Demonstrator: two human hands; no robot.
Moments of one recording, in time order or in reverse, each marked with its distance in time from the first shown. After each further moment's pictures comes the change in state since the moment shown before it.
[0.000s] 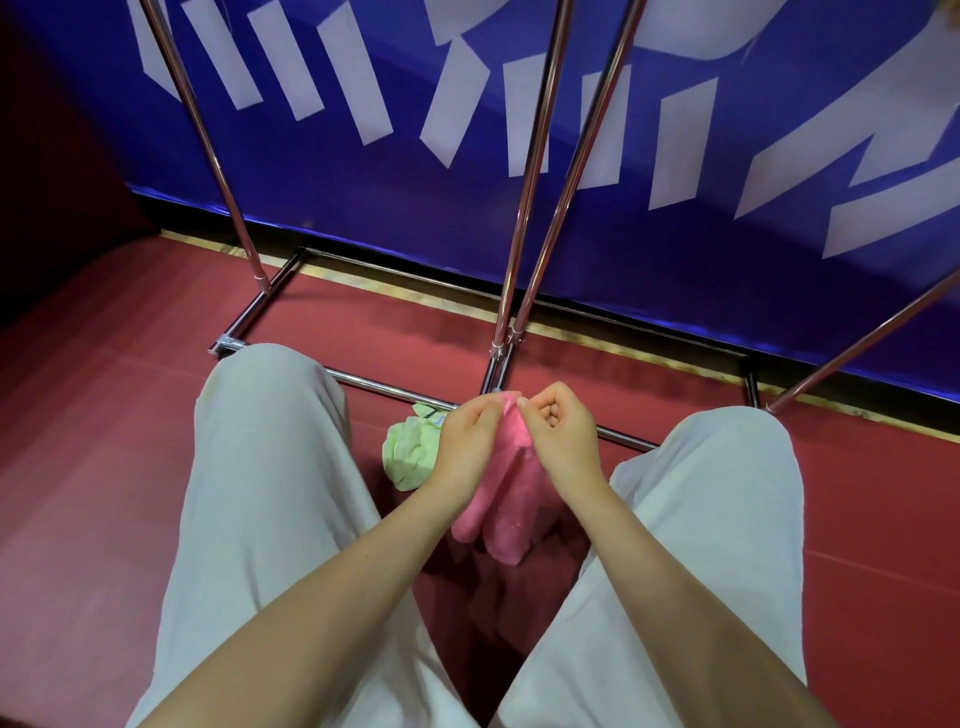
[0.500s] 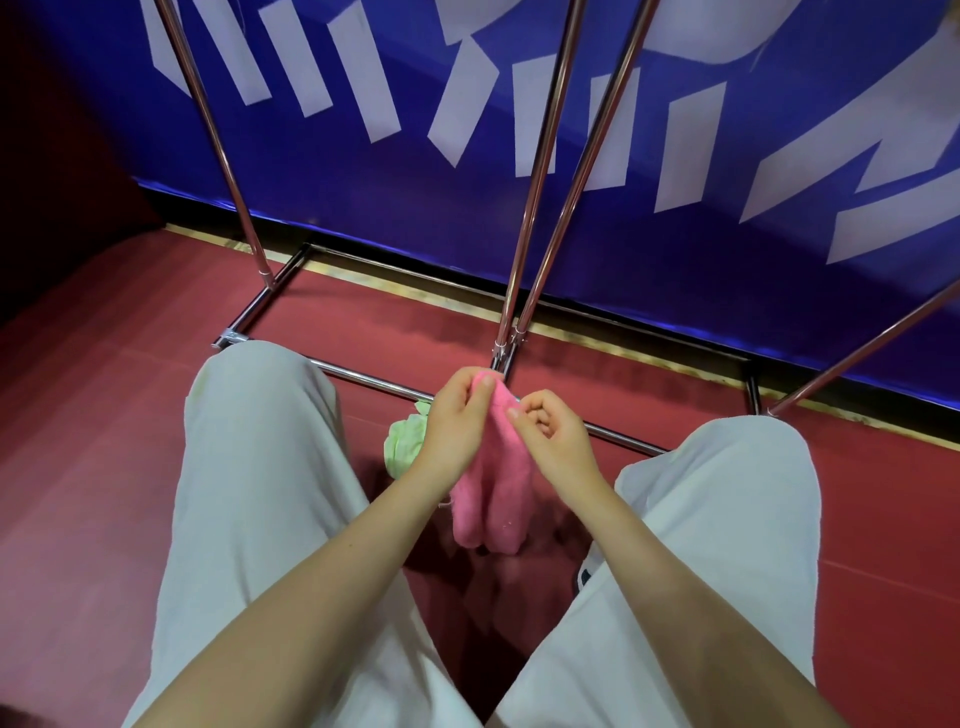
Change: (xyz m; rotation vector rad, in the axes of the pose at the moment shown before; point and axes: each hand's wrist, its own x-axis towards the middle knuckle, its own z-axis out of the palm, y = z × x) left_hand 0.014 0.007 -0.020 0.212 0.027 0.201; right_hand -0.006 0.005 0.000 0.042 -0.202 -0.106
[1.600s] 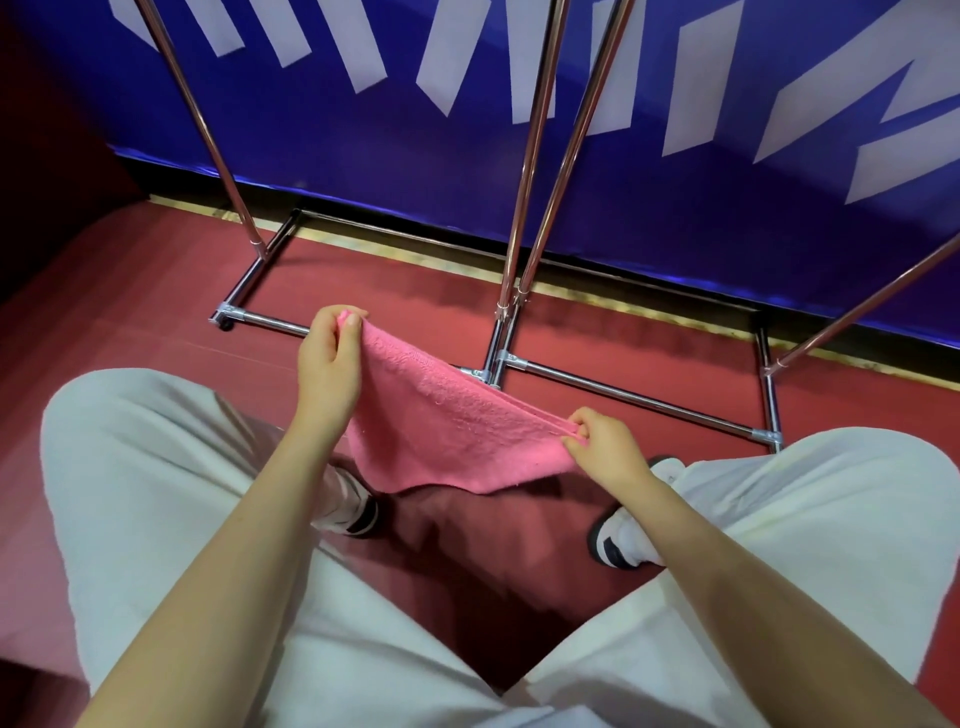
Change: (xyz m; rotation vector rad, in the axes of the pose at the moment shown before) left_hand 0.026 -0.017 -0.113 0.278 0.290 0.133; right_hand -0.014 0.077 -0.041 -0.742 -0.122 0.258
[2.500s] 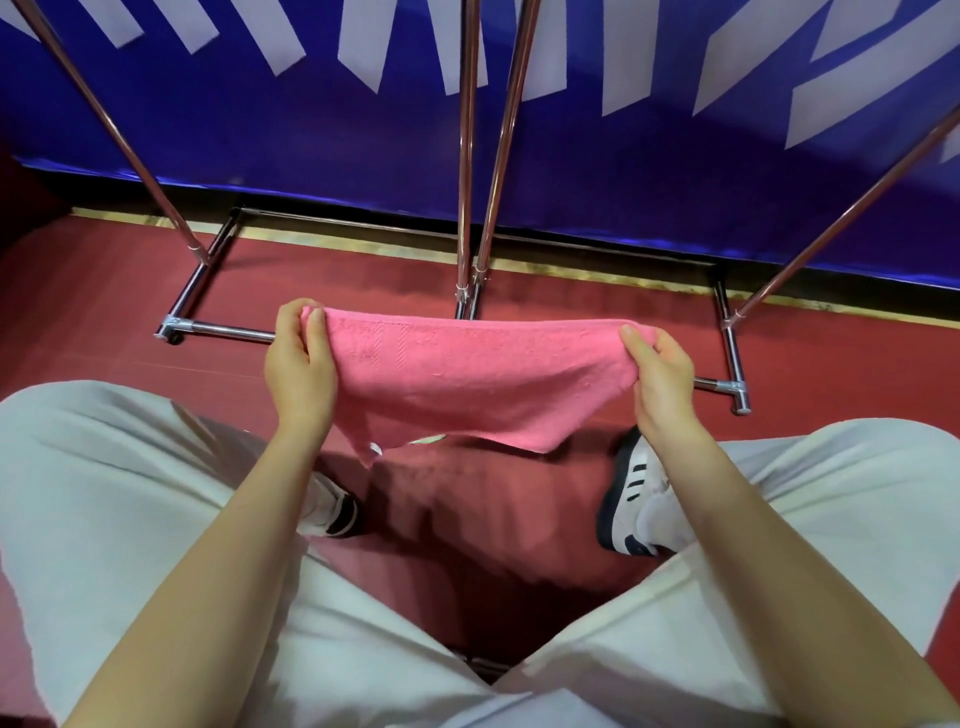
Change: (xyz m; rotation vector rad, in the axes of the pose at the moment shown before) left_hand -0.006 -0.006 0.032 0.144 0.091 0.041; right_hand -0.003 0.020 -0.071 1.239 0.523 0.191
